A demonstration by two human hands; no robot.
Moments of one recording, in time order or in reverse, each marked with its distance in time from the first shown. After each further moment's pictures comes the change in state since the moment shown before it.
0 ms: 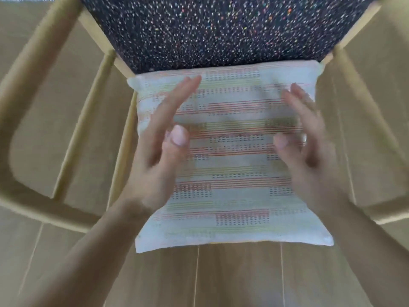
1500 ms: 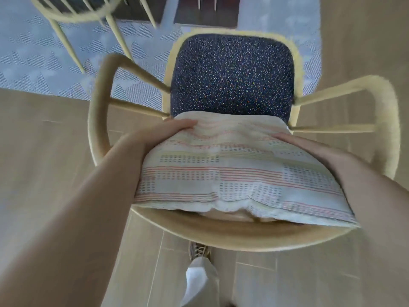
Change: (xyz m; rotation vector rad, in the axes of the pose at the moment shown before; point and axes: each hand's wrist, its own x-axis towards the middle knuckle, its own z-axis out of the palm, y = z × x) left_hand 0.401 0.336 -0.192 -0.081 -0.280 -1.179; right_hand 0.385 -0.327 -0.264 0.215 -0.575 0.935
